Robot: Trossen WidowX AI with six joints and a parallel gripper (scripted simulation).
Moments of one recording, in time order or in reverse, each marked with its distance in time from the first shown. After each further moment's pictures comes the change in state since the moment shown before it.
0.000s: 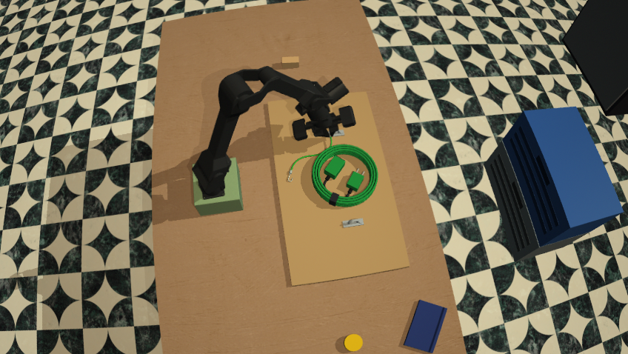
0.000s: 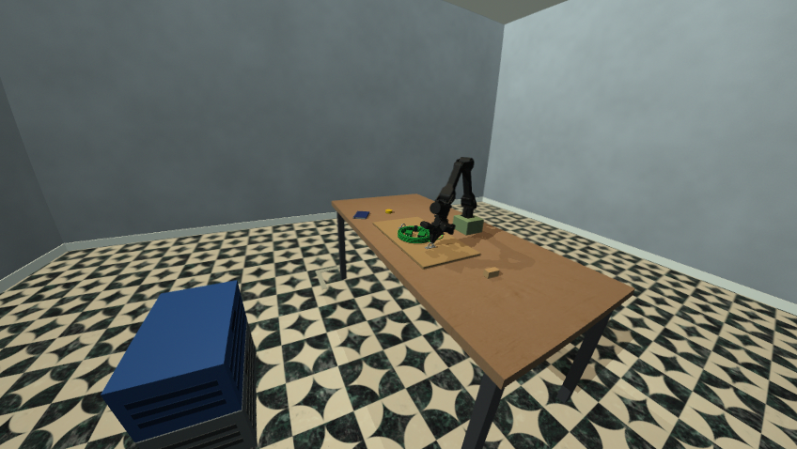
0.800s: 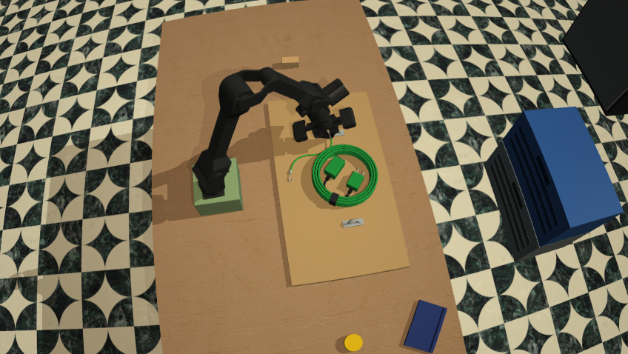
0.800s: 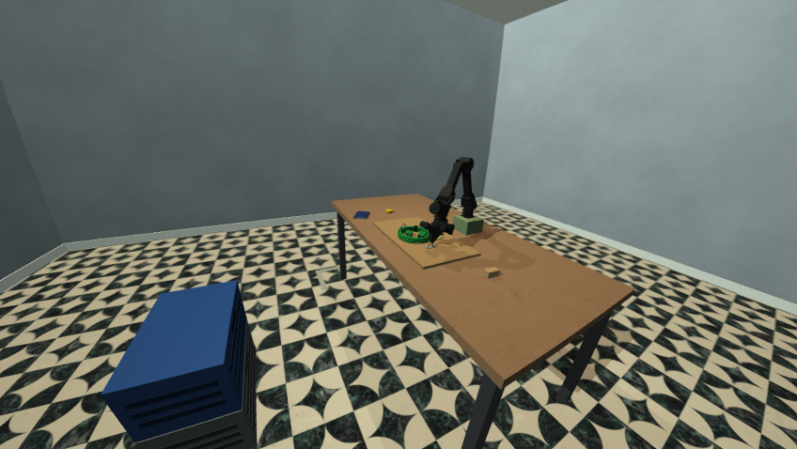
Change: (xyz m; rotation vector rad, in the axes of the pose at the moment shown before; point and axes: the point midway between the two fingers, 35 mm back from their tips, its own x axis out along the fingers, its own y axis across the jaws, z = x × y) arm 0.002 0.000 -0.004 0.001 0.003 0.000
